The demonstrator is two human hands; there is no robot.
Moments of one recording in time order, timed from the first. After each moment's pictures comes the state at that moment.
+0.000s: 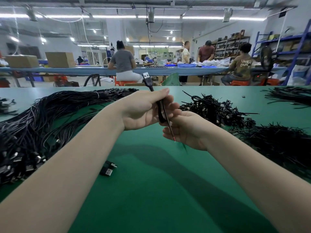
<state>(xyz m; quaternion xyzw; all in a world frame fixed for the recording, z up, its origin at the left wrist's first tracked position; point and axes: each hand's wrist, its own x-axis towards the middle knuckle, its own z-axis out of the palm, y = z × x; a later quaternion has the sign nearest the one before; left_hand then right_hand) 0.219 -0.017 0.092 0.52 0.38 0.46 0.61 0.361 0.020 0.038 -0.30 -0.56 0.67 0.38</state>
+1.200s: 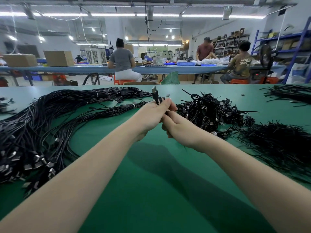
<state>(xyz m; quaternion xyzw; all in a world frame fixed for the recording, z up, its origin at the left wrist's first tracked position) 0.232 0.011 0.045 0.63 0.48 0.50 0.36 0.351 0.021 0.028 -0.33 -0.82 0.34 0.32</state>
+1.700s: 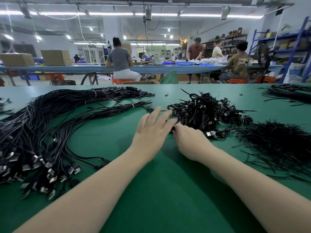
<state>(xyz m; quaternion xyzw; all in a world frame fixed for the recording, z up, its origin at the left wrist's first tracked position) 0.229 0.019 -0.033 0.73 0.52 0.27 -0.35 0.380 0.053 -0.031 -0.50 -0.84 -0.07 0.20</state>
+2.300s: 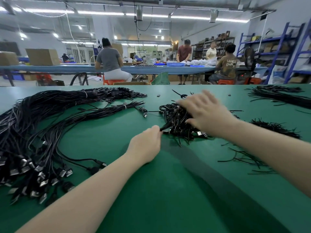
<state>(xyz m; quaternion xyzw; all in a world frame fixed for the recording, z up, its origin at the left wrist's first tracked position) 0.238 0.023 -0.039 0.75 0.60 0.27 -0.01 0.448 0.065 0.041 -0.38 -0.85 -0.35 0.11</state>
